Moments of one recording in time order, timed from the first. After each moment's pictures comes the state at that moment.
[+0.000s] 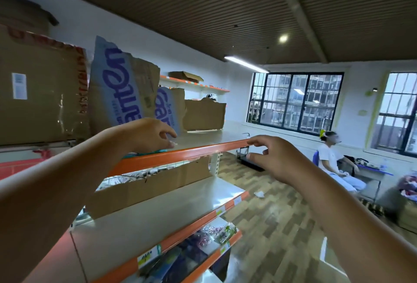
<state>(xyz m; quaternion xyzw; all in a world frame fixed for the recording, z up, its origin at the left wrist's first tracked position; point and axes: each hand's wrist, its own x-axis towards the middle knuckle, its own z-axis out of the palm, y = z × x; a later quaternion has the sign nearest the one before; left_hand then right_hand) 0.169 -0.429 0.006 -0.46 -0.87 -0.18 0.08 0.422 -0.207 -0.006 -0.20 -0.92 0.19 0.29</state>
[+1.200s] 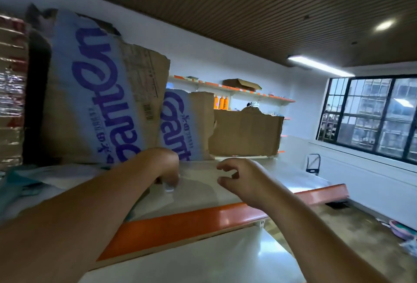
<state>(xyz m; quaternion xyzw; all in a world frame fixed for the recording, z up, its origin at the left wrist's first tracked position) -0.076 -0.192 -0.025 -0.19 -0.98 0.02 -0.03 0.054 0.004 -0.038 0.02 -0.95 0.26 0.19</state>
